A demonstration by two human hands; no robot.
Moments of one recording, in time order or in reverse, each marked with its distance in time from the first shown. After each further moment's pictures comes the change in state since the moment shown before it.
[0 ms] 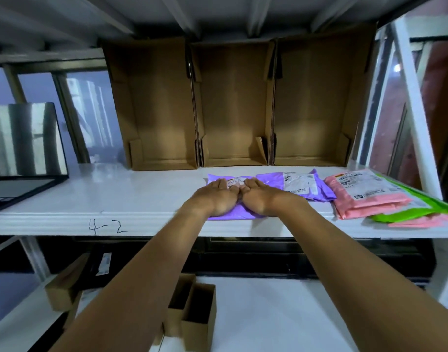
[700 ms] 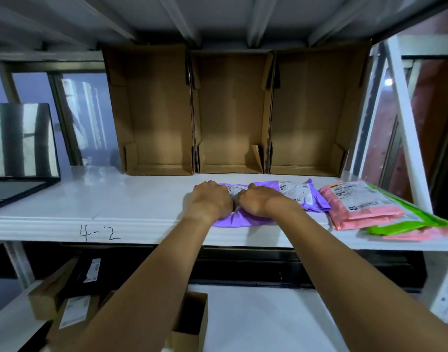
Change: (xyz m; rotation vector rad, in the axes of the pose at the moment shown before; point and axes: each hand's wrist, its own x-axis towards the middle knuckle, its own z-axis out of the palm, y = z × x) left_hand 0.000 0.018 -0.008 0.421 0.246 -0.010; right_hand -0.002 -0.004 -0.016 -0.064 0.076 0.059
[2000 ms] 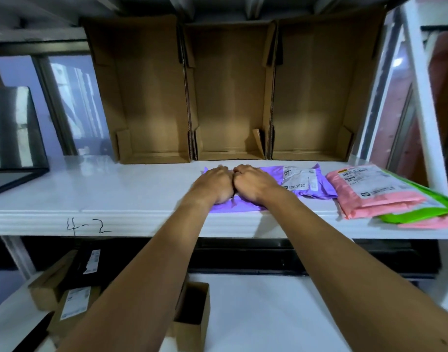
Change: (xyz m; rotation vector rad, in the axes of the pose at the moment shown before) left_hand 0.030 -0.001 0.019 -0.322 -0.031 0.160; right_hand 0.033 -0.004 0.020 0.283 0.191 -0.043
